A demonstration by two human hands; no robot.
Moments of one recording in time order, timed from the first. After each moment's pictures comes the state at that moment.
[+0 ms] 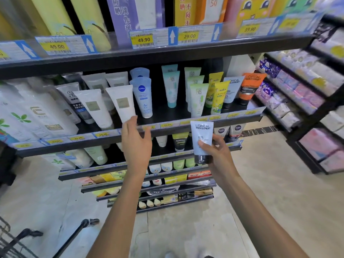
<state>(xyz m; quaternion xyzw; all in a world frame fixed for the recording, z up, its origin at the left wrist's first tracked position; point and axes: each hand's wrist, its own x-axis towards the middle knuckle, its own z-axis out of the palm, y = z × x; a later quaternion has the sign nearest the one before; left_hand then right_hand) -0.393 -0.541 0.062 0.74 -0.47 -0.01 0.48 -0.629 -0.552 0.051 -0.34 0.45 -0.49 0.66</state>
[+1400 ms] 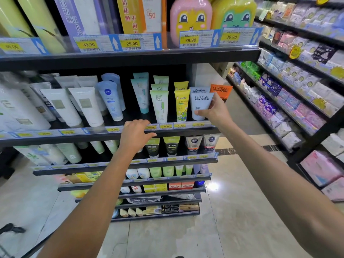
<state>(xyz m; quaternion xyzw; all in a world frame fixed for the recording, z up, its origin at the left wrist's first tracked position) -0.477 -0.626 0.050 0.74 -0.64 0.05 0.18 -0.753 -0.752 0.102 -0.66 0.50 -0.39 0.41</state>
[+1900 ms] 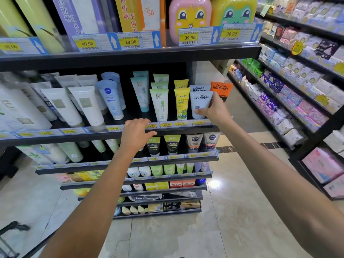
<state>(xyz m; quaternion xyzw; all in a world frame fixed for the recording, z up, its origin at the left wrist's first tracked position) -0.478 -0.624 0.049 0.74 -0.64 0.05 0.19 -0.750 -0.754 0.099 -0.67 0.53 -0.36 0.37</state>
